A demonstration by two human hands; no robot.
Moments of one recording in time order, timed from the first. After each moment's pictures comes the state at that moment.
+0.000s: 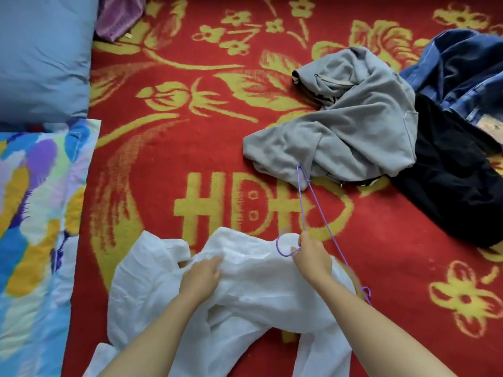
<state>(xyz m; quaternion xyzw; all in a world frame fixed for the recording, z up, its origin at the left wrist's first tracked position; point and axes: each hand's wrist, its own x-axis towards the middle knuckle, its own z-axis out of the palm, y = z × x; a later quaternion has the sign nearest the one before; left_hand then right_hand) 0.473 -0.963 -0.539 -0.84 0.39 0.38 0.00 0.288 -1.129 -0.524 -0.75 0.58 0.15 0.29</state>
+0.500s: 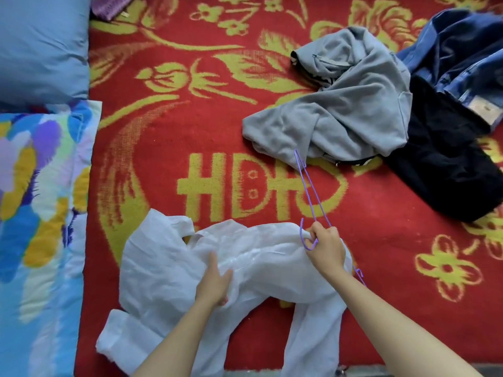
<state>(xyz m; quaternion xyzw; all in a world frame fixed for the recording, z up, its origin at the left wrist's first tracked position) 0.412 -0.919 -0.525 -0.86 0.13 0.48 -0.13 0.252 -1.101 -0.488 -0.75 0.58 0.02 0.31</state>
